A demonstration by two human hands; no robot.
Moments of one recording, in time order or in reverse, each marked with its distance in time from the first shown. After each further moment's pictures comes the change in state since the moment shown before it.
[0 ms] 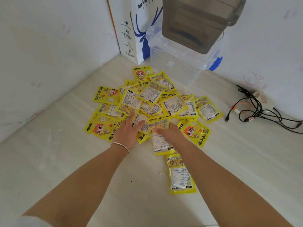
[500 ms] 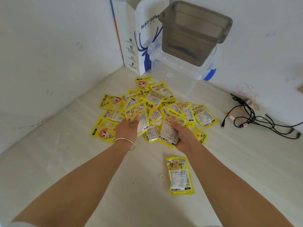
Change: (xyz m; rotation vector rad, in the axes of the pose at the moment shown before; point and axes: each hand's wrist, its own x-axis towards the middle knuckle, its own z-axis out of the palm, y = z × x) left_hand -0.003 0.017 -0.046 -0.942 0.257 -0.564; right_hand -0.026 -0.016 -0.032 0.729 -0.080 0.082
